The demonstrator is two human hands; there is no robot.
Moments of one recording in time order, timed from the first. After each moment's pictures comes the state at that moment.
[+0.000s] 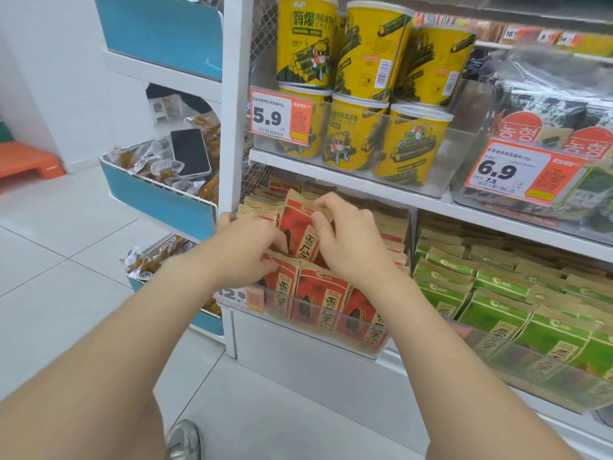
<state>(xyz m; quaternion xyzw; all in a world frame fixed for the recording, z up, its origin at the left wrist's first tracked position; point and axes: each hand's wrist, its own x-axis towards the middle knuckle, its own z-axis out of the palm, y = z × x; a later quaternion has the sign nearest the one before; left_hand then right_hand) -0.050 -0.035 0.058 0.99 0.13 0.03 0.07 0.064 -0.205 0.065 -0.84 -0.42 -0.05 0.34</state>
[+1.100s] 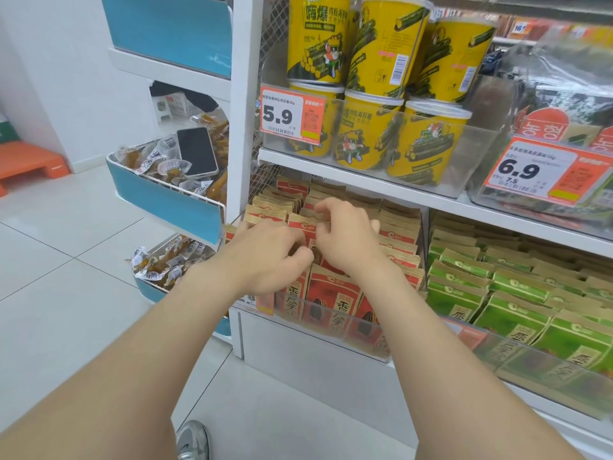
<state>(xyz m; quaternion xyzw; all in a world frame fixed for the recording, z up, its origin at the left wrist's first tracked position) -0.045 -0.045 0.050 0.98 0.12 0.07 0.15 0.076 -0.161 0.054 -0.90 -0.35 -0.03 0.27</state>
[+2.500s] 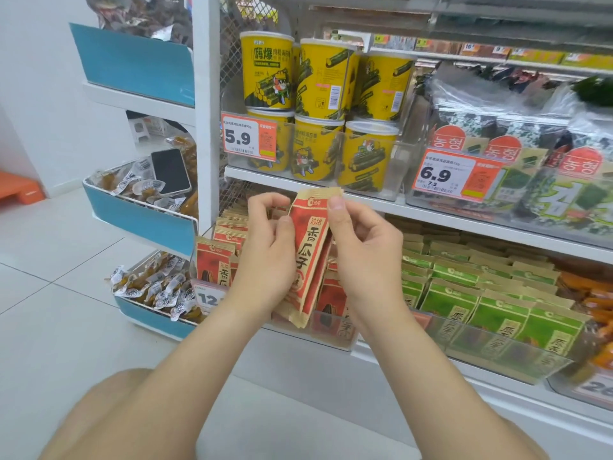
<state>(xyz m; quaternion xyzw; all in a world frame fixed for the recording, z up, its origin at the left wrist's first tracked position) -0.058 -0.153 0.080 0.72 0.17 0.34 0.59 0.004 -0.261 0.094 -0.60 -0.22 0.01 0.77</state>
